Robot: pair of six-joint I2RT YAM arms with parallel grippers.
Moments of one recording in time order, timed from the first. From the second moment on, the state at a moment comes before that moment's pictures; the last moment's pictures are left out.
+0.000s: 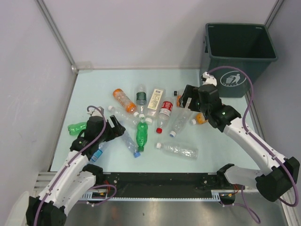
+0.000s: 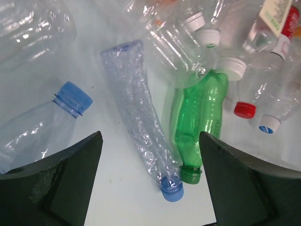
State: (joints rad) left arm -0.30 0.71 0.55 -0.51 -0.01 -0.62; right arm 0.53 1.18 1.12 -0.45 0.23 0.56
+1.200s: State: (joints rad) left arm -0.42 0.84 0.44 -0.36 -0.14 -0.75; right arm 0.82 1.00 0.89 -0.41 0.25 0.67
